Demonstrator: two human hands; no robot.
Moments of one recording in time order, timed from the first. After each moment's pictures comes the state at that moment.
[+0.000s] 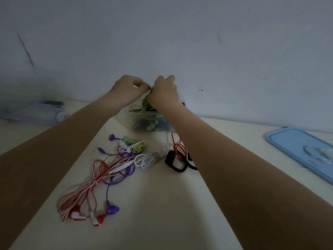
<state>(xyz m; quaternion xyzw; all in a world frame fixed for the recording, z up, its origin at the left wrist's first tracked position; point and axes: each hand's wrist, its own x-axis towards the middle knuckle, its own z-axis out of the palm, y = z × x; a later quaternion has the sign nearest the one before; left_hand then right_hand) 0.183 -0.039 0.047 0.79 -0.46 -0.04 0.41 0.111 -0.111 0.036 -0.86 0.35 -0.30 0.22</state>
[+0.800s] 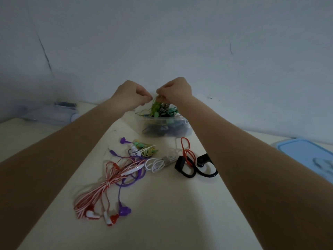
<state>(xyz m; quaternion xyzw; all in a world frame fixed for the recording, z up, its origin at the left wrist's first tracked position) 0.205 -0.022 0.050 0.79 -0.43 -0.05 0.42 0.110 -0.120 0.059 -0.79 0.33 -0.30 0.43</state>
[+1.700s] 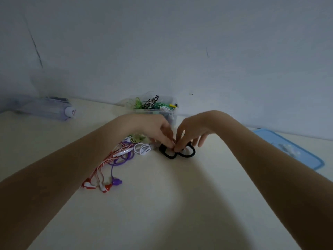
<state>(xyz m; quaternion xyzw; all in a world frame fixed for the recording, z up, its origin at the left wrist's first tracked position) 0.108 -0.007 0.028 0.72 -0.64 -0.25 0.11 -0.009 -0.095 0.041 -0.90 0.33 0.19 0.21</state>
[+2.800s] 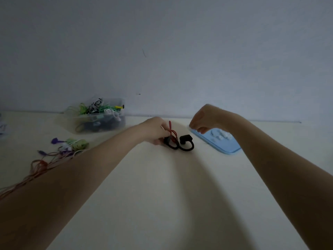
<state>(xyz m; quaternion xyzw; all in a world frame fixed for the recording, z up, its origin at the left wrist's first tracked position) -0.007 -0.094 -0.001 0.73 -0.57 -0.28 0.26 -0.171 -0.171 0.040 -0.82 0.47 -0.10 0.31</state>
